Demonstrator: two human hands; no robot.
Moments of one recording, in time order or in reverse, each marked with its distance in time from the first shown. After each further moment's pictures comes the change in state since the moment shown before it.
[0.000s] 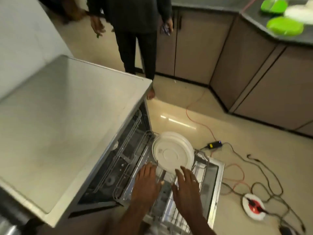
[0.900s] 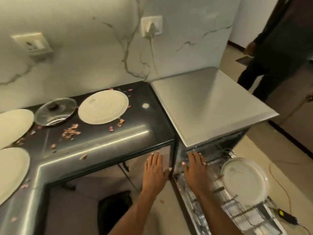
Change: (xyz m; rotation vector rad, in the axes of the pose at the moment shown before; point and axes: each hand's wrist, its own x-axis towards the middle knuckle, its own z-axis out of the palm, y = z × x) left_hand -0.352 -0.131 -0.066 -0.167 0.546 -0.652; right_hand -0.160 -0.265 -0.028 -0.085 -0.097 -0.655
